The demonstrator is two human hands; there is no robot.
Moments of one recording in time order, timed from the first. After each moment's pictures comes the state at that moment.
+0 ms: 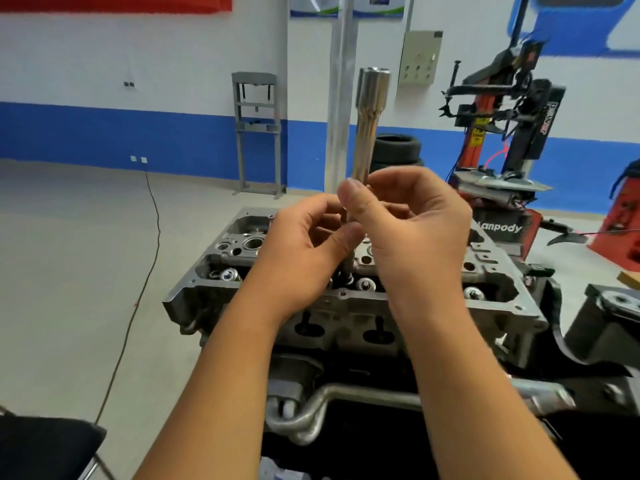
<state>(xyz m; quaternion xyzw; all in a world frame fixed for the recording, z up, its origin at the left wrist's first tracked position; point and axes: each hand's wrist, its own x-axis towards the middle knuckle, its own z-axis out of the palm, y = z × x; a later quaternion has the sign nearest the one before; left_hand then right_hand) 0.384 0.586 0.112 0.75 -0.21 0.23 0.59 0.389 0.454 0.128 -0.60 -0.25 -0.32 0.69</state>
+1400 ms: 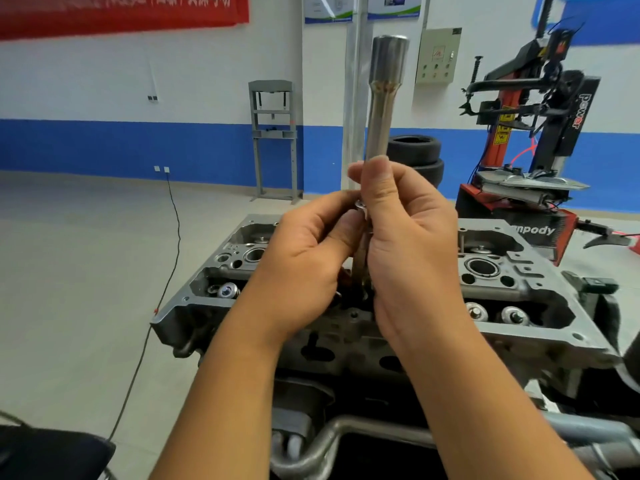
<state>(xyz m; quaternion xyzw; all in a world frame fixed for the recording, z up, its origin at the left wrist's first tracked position) 0.399 0.588 0.108 0.70 -0.25 0.19 0.64 0.407 0.477 0.128 -0.52 -0.24 -0.19 0.79</state>
